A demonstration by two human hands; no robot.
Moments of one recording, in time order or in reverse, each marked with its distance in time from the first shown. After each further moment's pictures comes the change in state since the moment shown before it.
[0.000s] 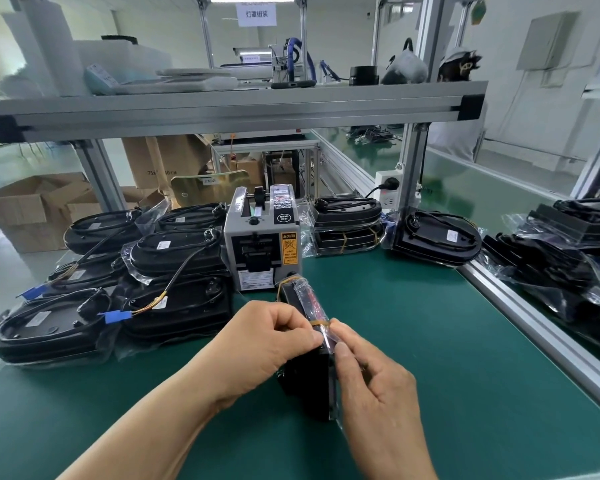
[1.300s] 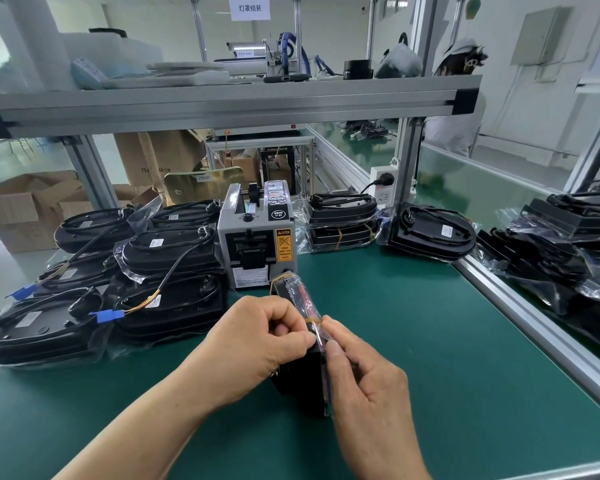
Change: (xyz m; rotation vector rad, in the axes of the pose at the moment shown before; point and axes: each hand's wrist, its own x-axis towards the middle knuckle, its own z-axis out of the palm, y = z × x) left_hand 0.000 -0.006 -0.002 0.150 0.048 0.122; right_hand -0.002 -0.001 0.004 -0.011 -0.009 -0.027
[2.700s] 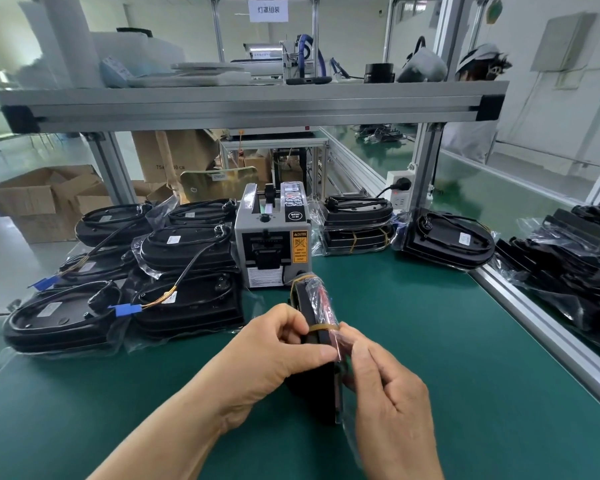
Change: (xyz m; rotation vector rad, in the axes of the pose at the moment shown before) left_hand -0.005 -0.013 0.009 -0.356 0.002 -0.196; right_hand -0.003 -0.002 0.001 0.070 0.024 0.077
